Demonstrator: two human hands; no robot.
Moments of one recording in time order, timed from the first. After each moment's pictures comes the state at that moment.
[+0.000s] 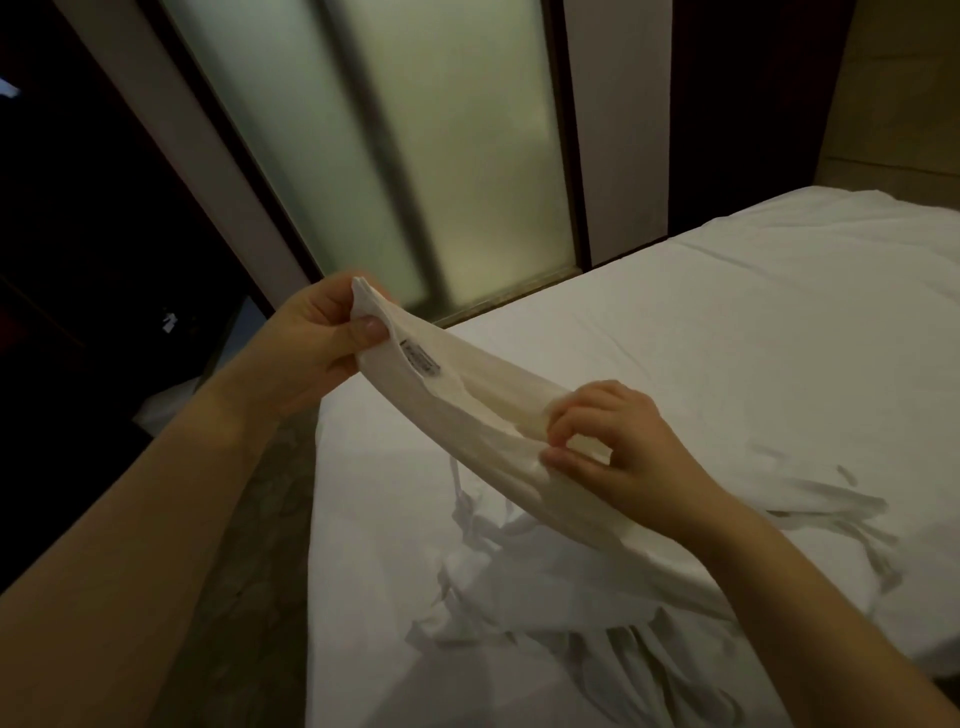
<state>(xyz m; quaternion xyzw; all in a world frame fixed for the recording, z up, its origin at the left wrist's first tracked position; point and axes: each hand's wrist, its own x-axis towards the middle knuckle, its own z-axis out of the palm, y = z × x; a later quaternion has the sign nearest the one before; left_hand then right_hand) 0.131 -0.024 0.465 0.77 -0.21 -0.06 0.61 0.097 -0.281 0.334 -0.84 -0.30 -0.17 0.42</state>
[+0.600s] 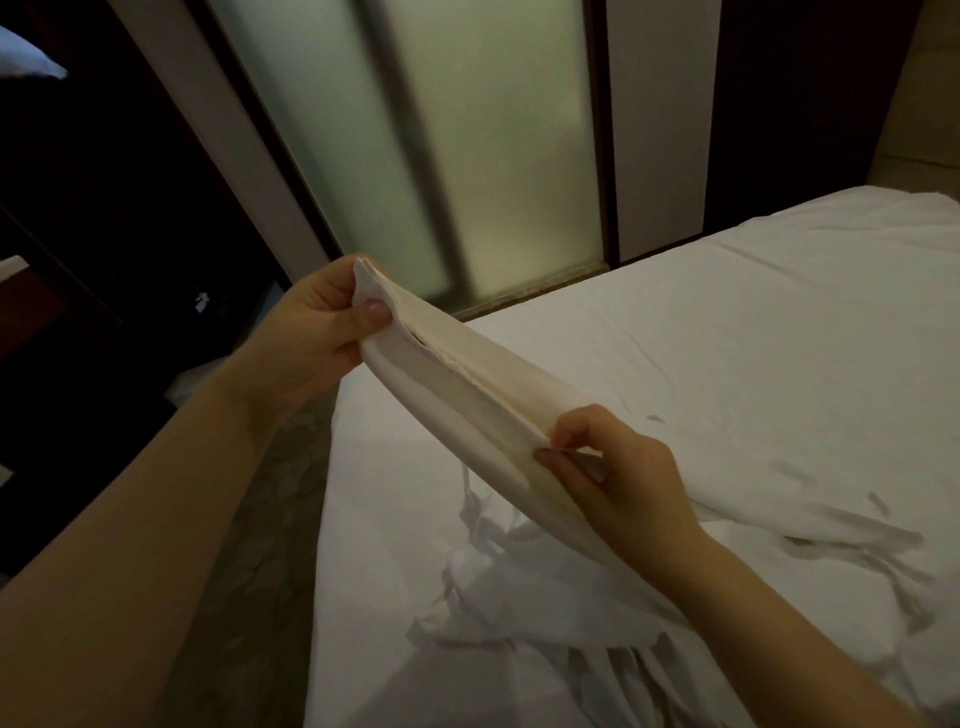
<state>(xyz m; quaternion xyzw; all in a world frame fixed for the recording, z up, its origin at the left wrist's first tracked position) 0.140 -0.028 0.467 0.77 -0.18 -0.02 0.61 0.098 -0.261 0.332 -0.78 -0.26 -0.24 0.51</state>
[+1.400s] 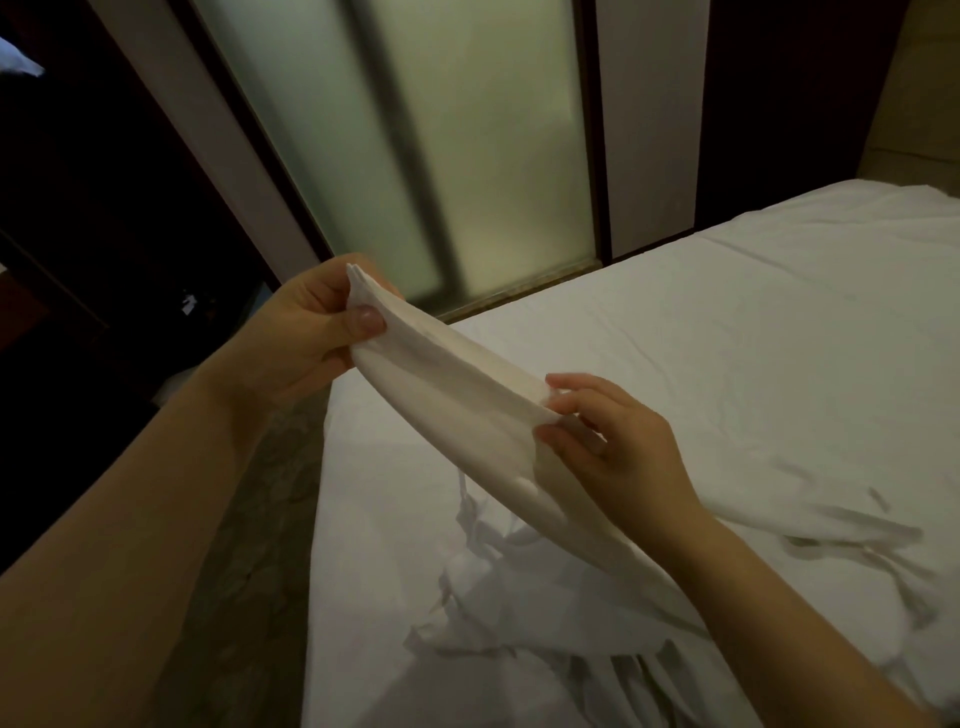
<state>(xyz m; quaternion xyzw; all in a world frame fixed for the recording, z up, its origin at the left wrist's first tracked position) 0.155 -0.024 0.470 0.77 -0.24 -0.07 0.59 0.128 -0.259 0.325 -0.81 -0.20 -0.25 0.50</state>
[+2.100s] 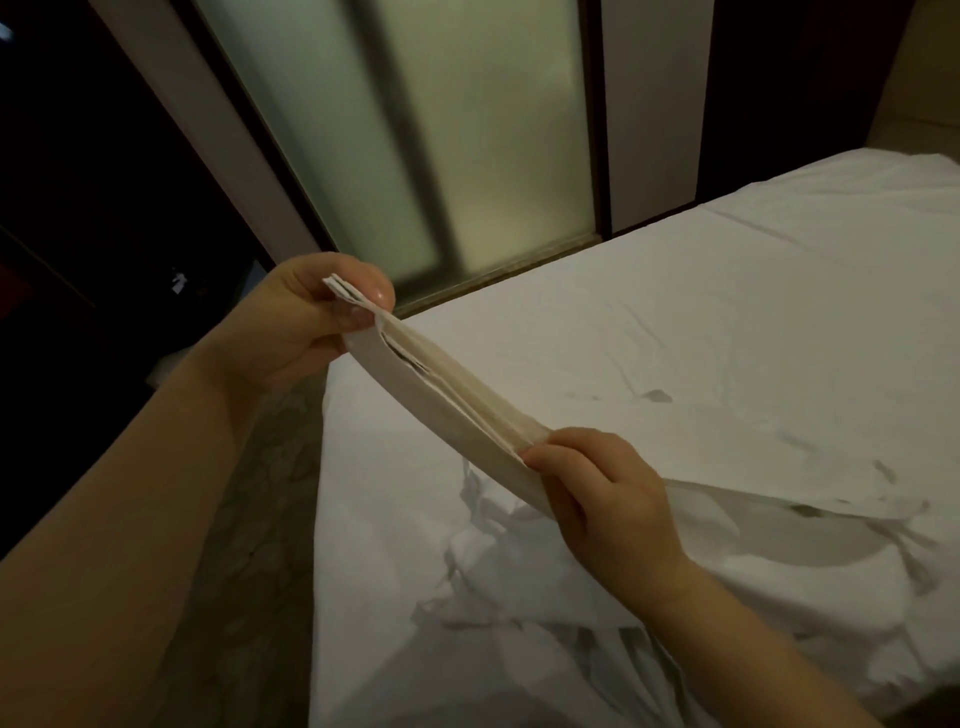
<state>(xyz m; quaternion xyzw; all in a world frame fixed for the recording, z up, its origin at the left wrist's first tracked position) 0.159 -0.004 0.458 0.78 -0.24 -0.06 0.58 0.101 -0.226 0.281 -0.77 -0.26 -0.43 0.39</state>
